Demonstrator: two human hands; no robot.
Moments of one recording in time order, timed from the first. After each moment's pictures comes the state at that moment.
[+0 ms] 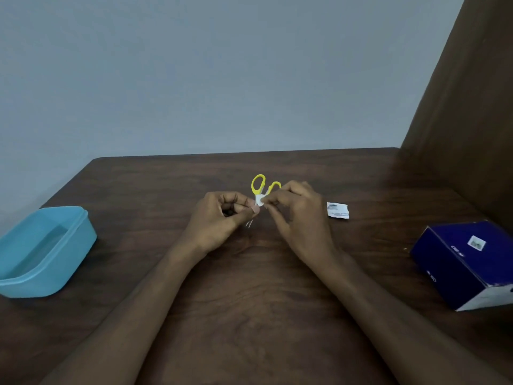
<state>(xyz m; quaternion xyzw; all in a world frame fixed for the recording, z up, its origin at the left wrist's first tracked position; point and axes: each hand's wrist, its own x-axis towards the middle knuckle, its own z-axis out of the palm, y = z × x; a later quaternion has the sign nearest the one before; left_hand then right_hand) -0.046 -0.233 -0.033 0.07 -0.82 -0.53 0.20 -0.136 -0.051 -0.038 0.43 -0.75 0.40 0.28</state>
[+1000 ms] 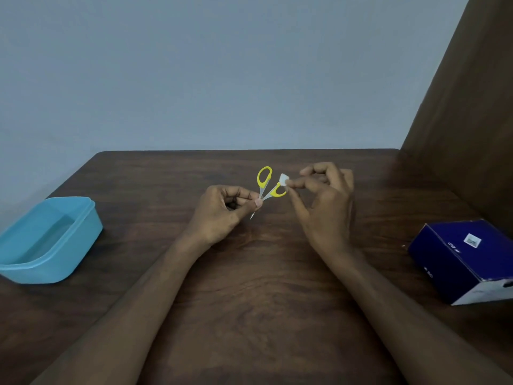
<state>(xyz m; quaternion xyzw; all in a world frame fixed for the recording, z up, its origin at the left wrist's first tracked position) -0.047 -0.232 -0.033 0.07 -0.80 -0.56 0.22 -0.138 -0.032 -0.026 0.31 -0.78 0.39 0.37</state>
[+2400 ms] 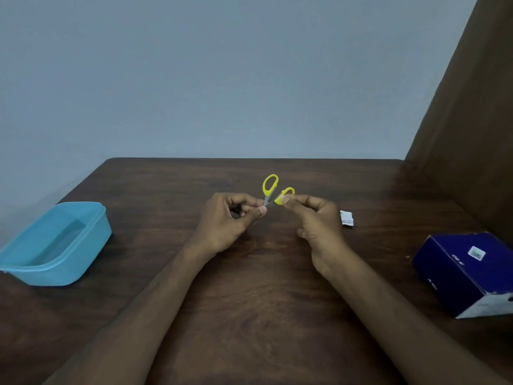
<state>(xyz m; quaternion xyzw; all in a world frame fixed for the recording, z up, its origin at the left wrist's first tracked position) -0.046 -0.237 -0.038 0.03 -0.82 -0.51 0.27 -0.116 -0.053 -0.014 0.11 -0.67 0.73 -0.09</state>
